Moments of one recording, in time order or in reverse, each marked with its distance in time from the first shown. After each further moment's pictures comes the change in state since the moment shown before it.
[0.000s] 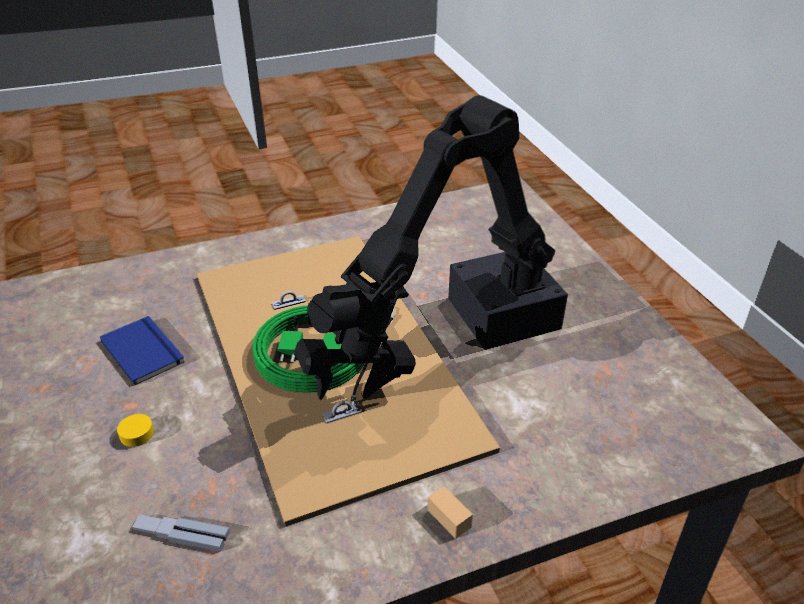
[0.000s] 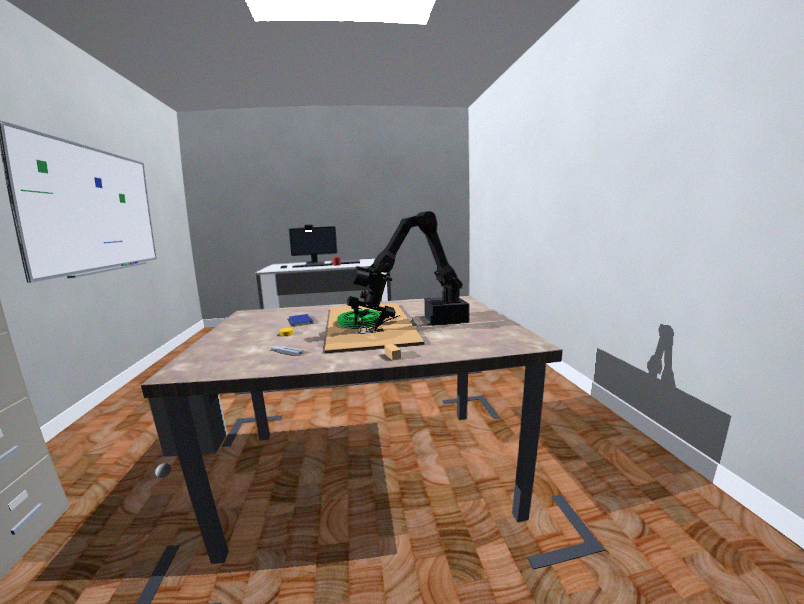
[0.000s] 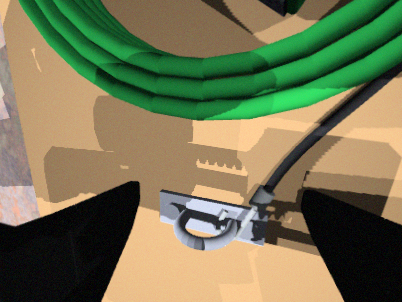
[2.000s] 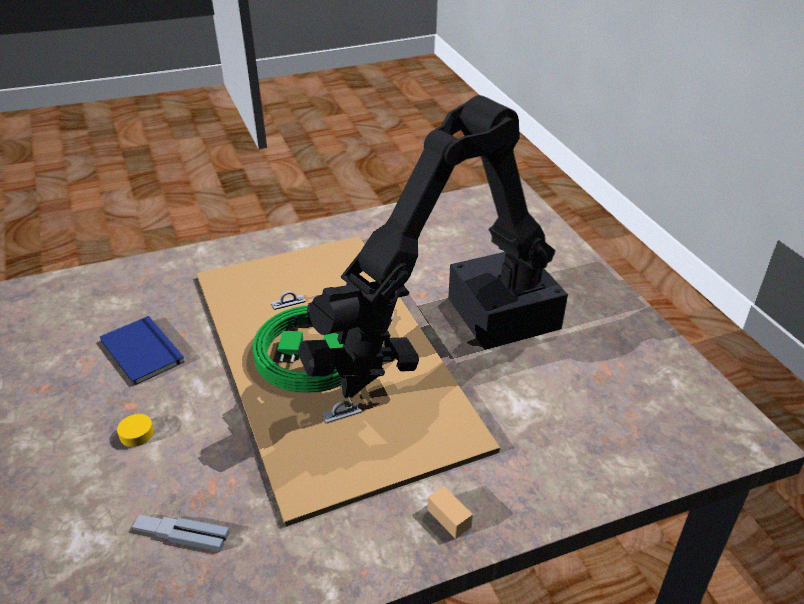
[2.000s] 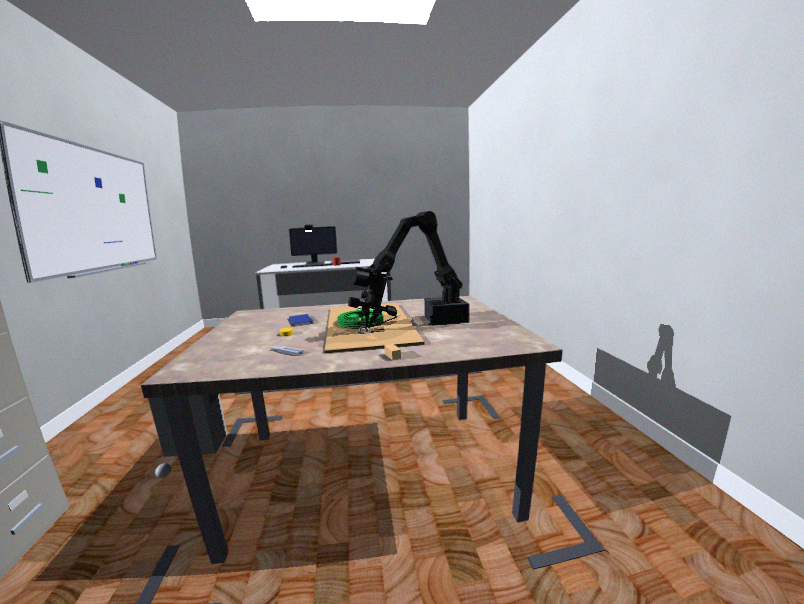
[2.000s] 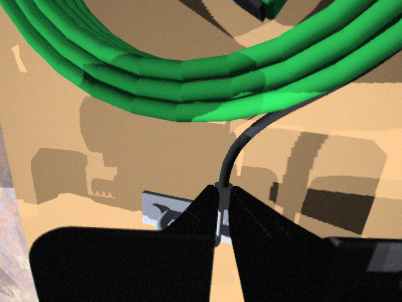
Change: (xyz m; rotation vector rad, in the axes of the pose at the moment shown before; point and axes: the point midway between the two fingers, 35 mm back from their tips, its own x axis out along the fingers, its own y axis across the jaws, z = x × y) arm -0.001 -0.007 0.001 -0.020 -0.008 -0.040
